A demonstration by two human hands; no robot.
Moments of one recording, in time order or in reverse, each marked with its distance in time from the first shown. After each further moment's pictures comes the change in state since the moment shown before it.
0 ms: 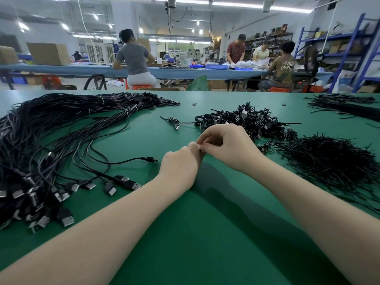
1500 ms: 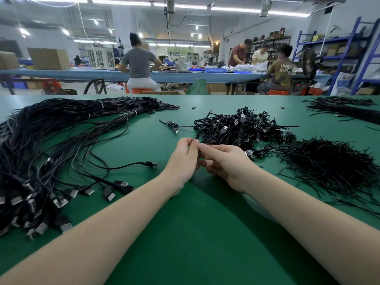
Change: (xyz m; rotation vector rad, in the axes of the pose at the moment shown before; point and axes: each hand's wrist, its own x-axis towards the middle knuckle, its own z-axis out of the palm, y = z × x) left_hand 0.008 0.007 -0.010 -1.614 0.058 -0.445; right_hand -0.009 0.016 0.027 1.046 -0.034 0.550
